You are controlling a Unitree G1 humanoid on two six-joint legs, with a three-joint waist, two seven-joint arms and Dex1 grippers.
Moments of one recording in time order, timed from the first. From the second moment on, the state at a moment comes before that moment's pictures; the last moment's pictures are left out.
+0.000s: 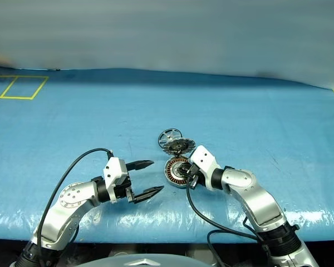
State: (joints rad) left arm 0.07 0.49 -0.21 -0.36 -0.33 0.23 -0.84; right arm -0.11 -0.55 0.25 -0.36 0.25 0.62 0.70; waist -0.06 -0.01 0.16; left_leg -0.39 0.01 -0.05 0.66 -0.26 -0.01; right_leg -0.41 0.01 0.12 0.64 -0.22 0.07
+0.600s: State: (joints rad) left arm 0.06 0.50 -0.21 -0.35 -0.32 0.21 -0.85; right arm -0.11 -0.54 0.25 -0.36 0.25 0.60 0.70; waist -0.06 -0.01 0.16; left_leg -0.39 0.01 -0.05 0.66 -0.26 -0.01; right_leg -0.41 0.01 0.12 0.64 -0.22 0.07
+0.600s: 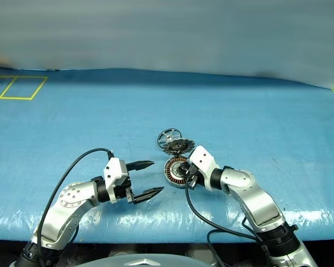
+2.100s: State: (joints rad) left arm 0.07 0.50 -0.21 -0.31 -0.29 0.17 -0.85; right arm -0.11 -0.52 0.22 -0.36 0.26 0.57 0.70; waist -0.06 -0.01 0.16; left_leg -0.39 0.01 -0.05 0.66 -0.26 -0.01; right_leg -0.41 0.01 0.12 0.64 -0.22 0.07
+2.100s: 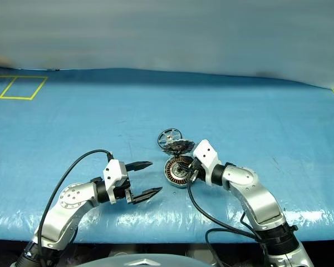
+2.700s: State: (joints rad) left arm 0.07 0.49 -0.21 -0.31 -0.29 0.17 -0.87; right arm -0.12 -0.50 0.26 -0.30 0.22 0.55 0.67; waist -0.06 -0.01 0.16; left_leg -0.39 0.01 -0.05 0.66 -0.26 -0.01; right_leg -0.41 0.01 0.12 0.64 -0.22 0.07
